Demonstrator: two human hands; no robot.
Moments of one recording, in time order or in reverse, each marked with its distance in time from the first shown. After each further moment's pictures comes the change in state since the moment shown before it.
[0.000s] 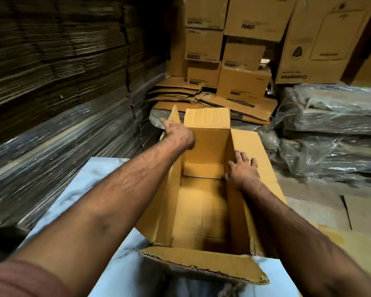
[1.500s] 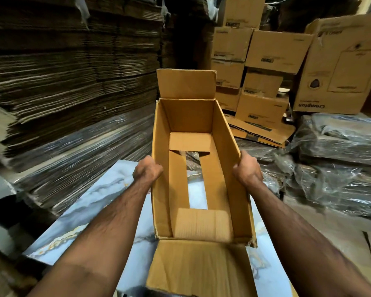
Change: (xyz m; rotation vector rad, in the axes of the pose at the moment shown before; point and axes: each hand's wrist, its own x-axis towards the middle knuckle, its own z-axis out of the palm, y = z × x) left_hand -0.098 -0.086 0.118 -0.973 0.178 -0.452; right_hand -0.073 -0.021 -0.074 0.787 0.371 0.110
